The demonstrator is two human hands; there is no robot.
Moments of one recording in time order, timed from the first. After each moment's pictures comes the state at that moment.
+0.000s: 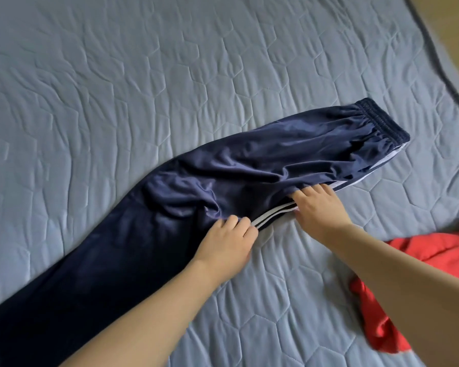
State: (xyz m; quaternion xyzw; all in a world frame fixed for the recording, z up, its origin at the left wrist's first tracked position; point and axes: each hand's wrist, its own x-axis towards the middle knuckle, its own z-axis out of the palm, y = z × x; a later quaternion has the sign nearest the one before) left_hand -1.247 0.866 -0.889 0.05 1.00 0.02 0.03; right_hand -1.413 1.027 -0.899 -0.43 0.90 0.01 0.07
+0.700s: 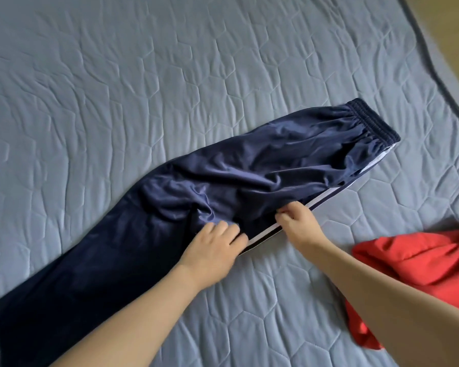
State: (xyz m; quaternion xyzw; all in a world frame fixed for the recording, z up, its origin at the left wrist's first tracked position) left_hand -1.239 0.872 -0.879 0.07 0.99 -0.03 0.11; right_hand -1.381 1.027 -0.895 -0.11 0.85 -0.41 0.31
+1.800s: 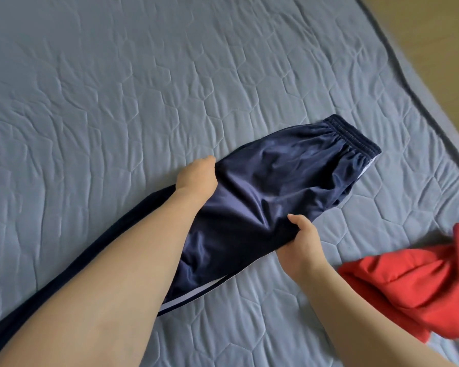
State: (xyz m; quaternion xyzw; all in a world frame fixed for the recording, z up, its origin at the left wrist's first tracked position) left_hand -1.414 0.802 -0.874 -0.25 0.95 0.08 0.15; right_hand -1.399 1.022 -0.875 0.37 0.37 -0.77 0.36
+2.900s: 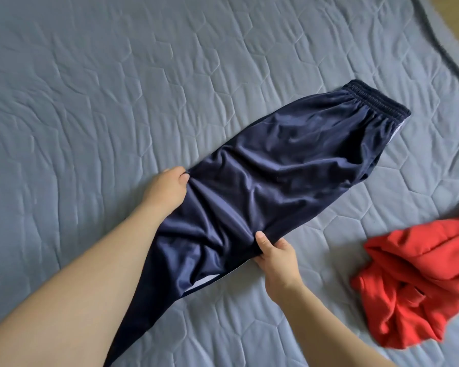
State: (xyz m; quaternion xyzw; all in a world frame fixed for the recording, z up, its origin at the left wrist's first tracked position) left_hand -1.325 0.737 -0.896 -0.31 0.92 0.17 0.17; right_hand -1.300 0.990 -0.900 0.33 0.52 -0.69 0.38
